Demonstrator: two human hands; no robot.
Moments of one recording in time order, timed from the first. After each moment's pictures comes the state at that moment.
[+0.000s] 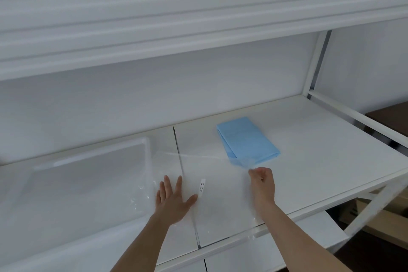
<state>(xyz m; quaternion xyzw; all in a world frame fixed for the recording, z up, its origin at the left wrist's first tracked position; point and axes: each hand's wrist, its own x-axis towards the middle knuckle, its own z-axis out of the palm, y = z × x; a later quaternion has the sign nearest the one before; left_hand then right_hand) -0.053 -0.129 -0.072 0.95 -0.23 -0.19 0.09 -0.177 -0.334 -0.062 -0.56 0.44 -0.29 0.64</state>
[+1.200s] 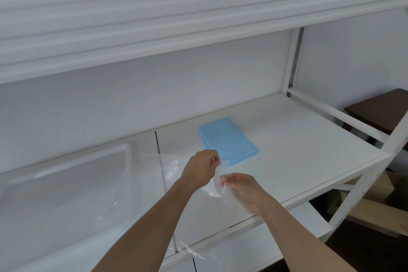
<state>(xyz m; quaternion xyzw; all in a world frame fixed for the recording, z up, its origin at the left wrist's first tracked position) -0.091 -0.262 0.015 0.85 -0.45 -0.06 0.27 -0.213 -0.361 -0.034 -0.57 0.31 -0.08 0.75</state>
